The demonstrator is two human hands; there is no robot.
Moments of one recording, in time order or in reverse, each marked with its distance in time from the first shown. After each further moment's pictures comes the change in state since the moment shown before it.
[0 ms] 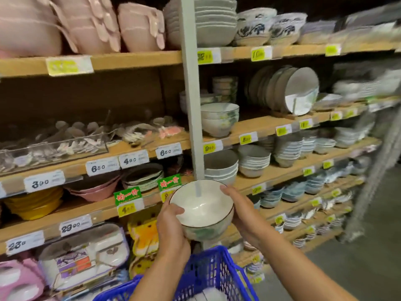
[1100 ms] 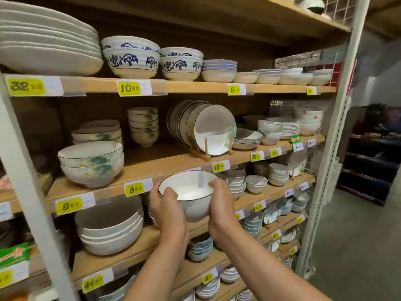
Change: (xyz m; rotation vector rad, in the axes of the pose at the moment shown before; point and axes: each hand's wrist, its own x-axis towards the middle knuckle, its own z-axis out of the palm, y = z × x) left_hand 0.038 -0.163 0.362 0.089 0.038 0.235; right_hand 0.104 -0.133 -0.285 0.158 0.453 -0.205
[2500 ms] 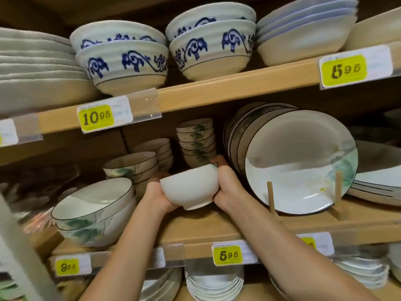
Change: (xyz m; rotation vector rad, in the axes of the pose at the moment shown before) left_hand 0.286 0.039 0.071 -0.256 0.072 -0.358; right_hand 0.301 0.010 0.160 0.175 -0.673 0.497
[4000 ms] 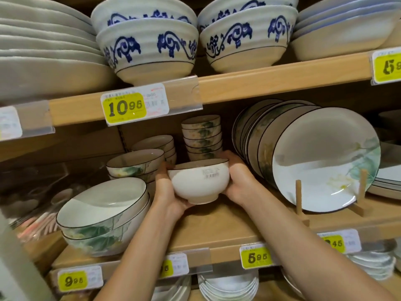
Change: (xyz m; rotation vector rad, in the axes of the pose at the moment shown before) left_hand -0.007 0.013 -0.006 0.118 -0.028 0.092; right_hand 0.001 -0.003 0.030 -0.034 0.123 -0.058
